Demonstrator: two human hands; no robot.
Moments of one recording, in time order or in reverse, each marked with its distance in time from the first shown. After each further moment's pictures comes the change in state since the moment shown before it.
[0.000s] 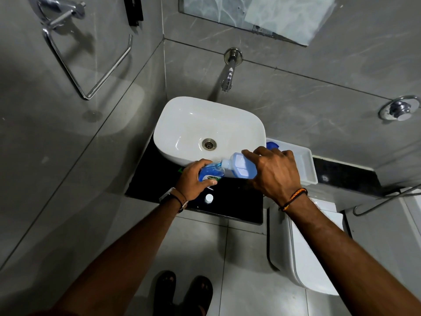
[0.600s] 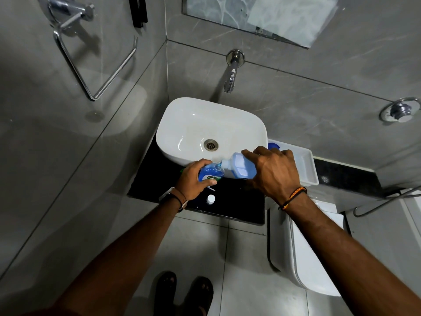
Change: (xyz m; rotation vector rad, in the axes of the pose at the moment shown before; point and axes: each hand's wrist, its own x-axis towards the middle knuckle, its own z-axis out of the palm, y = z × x) left_hand 0.000 -0.005 -0.009 0.016 -0.007 0.004; right_hand 0.004 -0.010 -0.008 0.000 -0.046 -0.004
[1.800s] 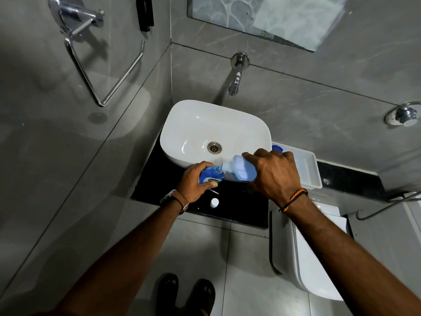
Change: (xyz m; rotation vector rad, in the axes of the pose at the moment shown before) left_hand 0.004 -0.006 -0.010 -0.016 -0.006 -0.018; right_hand 0.010 -0.011 -0.005 -0.013 -0.035 -0.003
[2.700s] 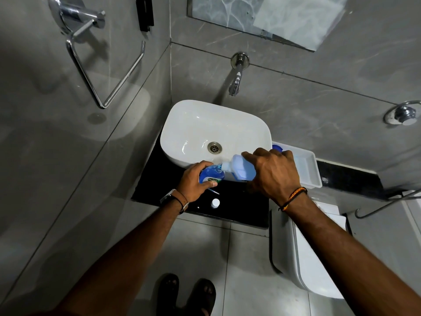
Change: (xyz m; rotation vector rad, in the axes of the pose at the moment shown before) left_hand 0.003 0.000 -0.005 -0.010 -0.007 -0.018; right_hand 0.006 -0.005 -0.001 -0.001 -0.013 0.008
